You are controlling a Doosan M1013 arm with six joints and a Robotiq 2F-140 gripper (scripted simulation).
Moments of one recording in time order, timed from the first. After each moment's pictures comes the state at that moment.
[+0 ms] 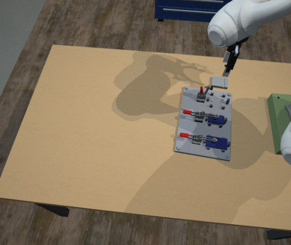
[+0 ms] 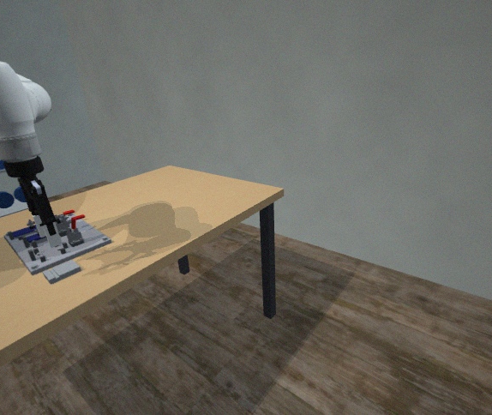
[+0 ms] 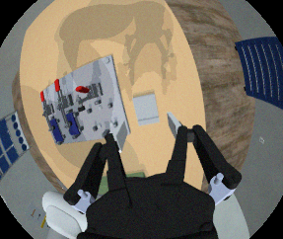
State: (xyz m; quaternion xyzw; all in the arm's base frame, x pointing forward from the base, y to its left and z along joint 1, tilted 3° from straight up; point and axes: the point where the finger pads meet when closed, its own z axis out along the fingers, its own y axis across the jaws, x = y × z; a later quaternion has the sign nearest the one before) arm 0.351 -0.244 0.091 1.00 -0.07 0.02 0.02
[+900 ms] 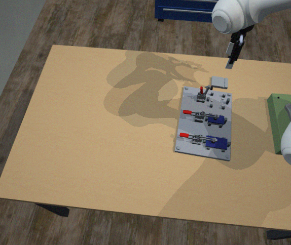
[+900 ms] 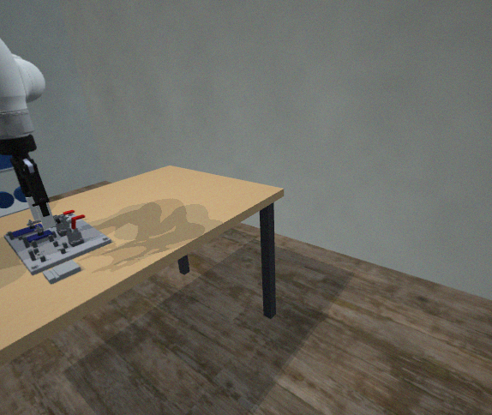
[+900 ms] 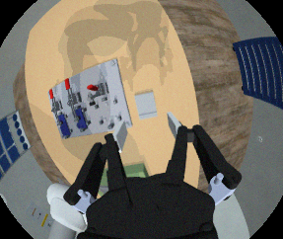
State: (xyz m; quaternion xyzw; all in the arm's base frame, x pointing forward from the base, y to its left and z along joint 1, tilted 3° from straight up) arm 0.349 -0.242 0.145 1.00 -0.07 0.02 0.02
